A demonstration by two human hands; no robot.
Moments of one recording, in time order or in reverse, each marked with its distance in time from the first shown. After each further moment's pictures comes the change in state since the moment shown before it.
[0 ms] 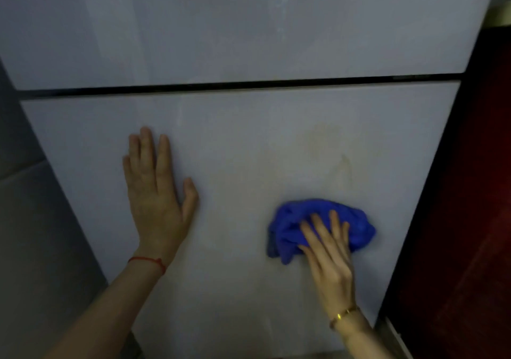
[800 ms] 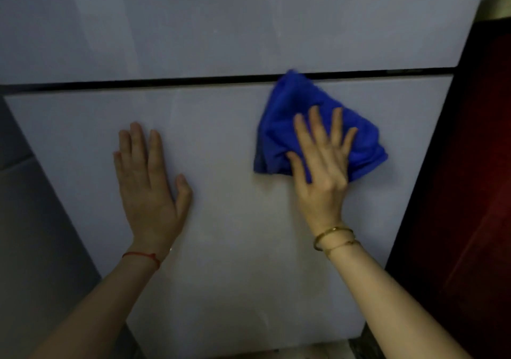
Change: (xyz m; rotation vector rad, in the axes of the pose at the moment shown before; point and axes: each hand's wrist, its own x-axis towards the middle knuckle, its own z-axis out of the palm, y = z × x) left_hand 0.000 0.002 0.001 0.015 0.008 0.004; right_hand 0.147 -0.033 -0.022 0.027 0.260 -0.023
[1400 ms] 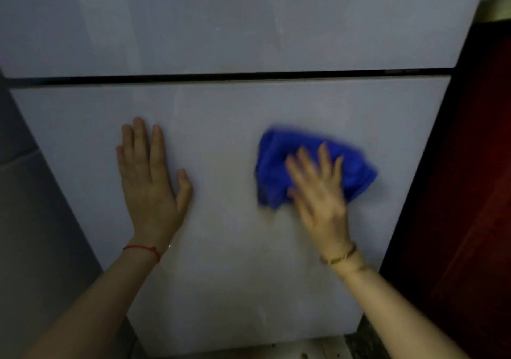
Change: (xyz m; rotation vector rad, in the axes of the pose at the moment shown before) left_hand 0.001 0.000 -0.002 0.004 -0.013 -0.007; right_hand -0.053 0.024 -0.011 -0.031 -0.214 -0.185
